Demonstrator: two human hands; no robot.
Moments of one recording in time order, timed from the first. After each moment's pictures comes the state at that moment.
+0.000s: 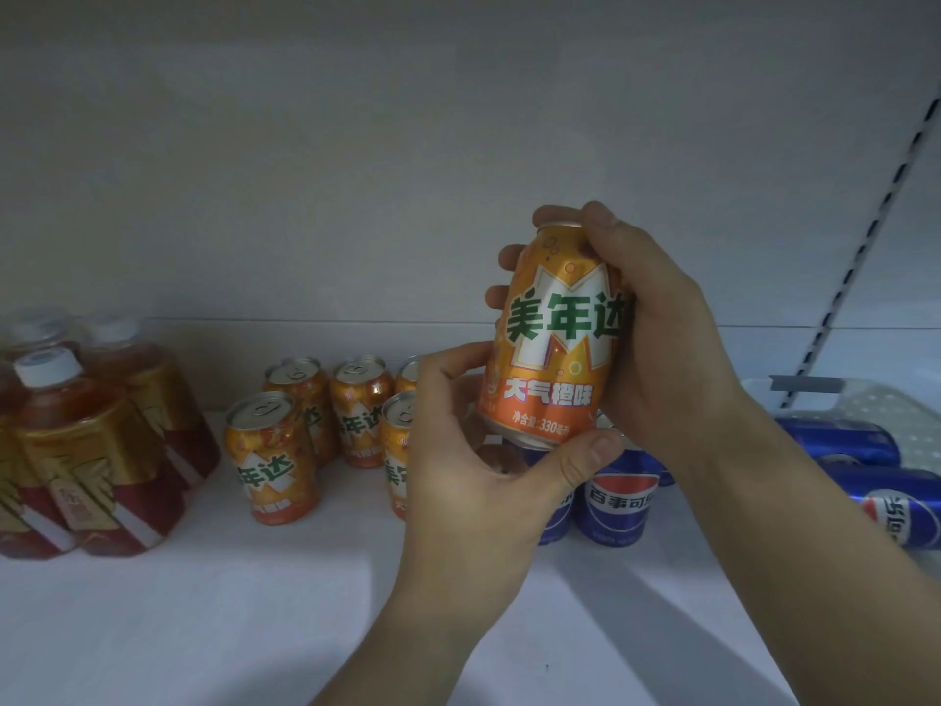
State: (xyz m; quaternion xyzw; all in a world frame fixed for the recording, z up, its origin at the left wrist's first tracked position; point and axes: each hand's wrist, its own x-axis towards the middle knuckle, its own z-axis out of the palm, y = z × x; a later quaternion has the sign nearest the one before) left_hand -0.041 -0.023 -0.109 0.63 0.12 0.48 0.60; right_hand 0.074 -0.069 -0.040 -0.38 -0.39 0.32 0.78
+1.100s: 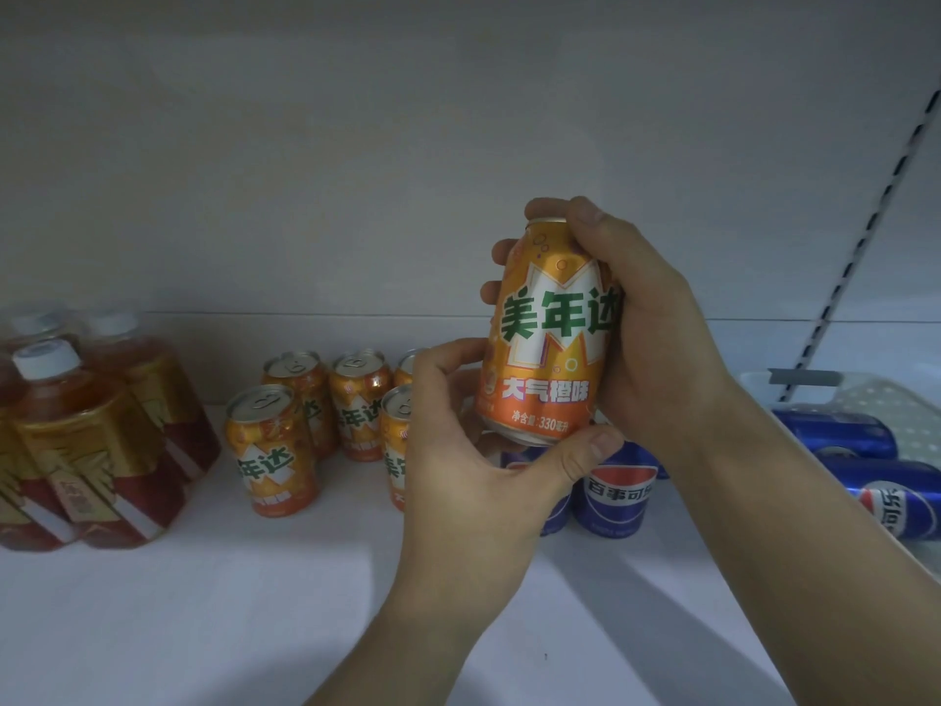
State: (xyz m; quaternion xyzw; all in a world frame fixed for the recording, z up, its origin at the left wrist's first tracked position) left_hand -0.042 -0.023 -0.113 0.64 0.13 0.48 0.58; right_hand 0.072 -0.067 -0.041 -0.40 -0.40 0.30 0.77
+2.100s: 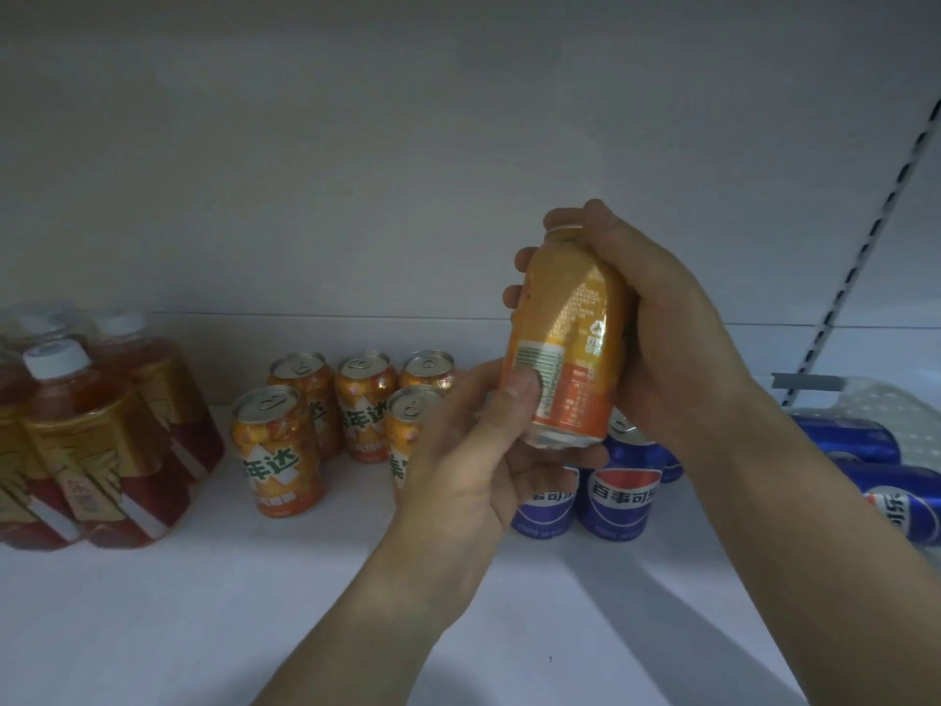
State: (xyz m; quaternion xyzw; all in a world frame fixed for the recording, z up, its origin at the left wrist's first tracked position) left_hand -0.046 -0.004 -0.115 0.54 0.06 0.31 0.78; right_hand 0.081 -0.069 -0.040 -0.44 -0.39 0.28 0.76
